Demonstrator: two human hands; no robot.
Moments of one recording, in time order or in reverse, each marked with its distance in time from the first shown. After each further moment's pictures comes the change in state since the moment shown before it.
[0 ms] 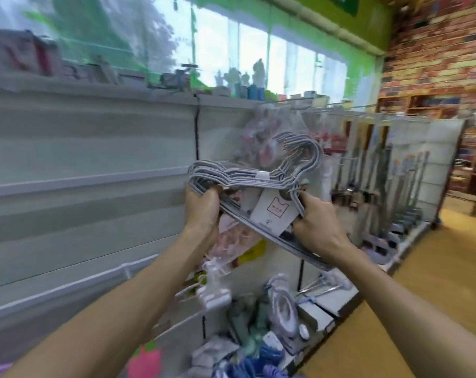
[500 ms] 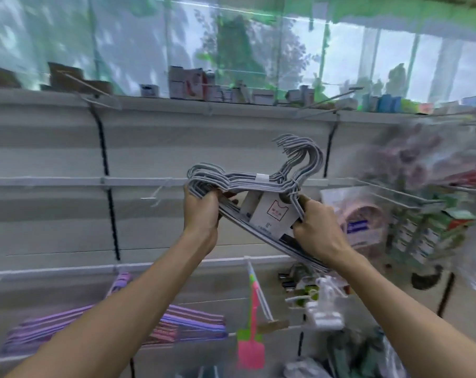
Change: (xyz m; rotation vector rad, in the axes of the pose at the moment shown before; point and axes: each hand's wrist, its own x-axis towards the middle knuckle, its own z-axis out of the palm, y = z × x) left_hand -0.053 0.157 -0.212 0.147 0.391 0.234; right_hand -0.020 -0.198 0.123 0.250 -0.228 -0.390
